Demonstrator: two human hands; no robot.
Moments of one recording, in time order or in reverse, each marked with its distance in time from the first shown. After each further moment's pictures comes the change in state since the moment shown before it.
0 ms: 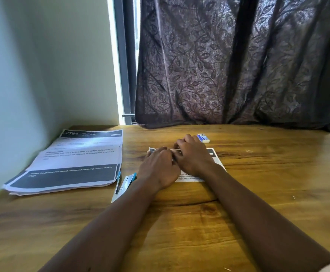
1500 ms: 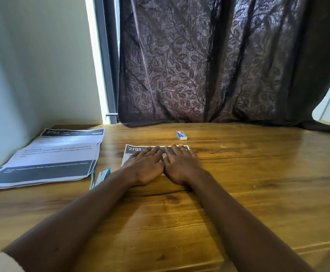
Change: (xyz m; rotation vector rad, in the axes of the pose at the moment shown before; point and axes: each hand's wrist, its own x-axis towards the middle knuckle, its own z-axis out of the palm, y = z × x) left_hand 0.008 0.016 0.015 0.246 -0.304 0.092; right_hand -0.055 0.023 -0.013 -0.047 -0.257 0.088
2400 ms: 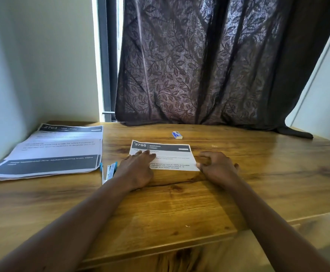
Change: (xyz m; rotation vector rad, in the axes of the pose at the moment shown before) left_hand -0.054 -0.007 -0.004 -0.133 0.135 -0.036; right_hand -0.083 0.050 -0.030 0.274 0.236 0.385
